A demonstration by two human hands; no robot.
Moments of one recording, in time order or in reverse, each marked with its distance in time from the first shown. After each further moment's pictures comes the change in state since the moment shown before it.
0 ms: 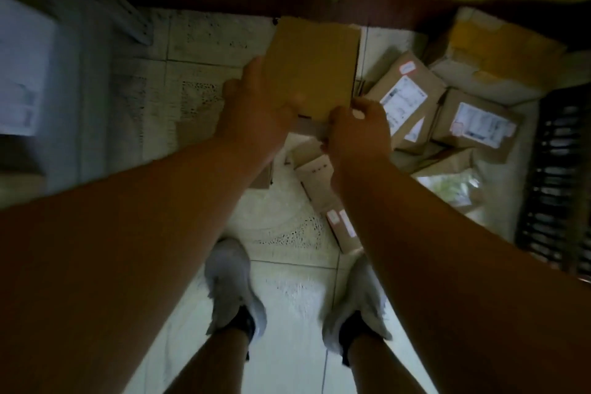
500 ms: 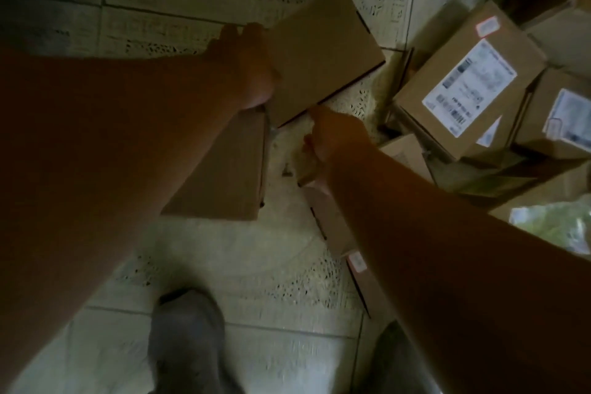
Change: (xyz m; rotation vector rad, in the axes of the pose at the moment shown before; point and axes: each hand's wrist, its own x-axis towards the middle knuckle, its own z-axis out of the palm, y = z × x) left_hand 0.185 -0.124 0.118 0.493 -0.116 0.009; right_hand 0.170 0.125 0.093 -0.176 -0.264 0.200
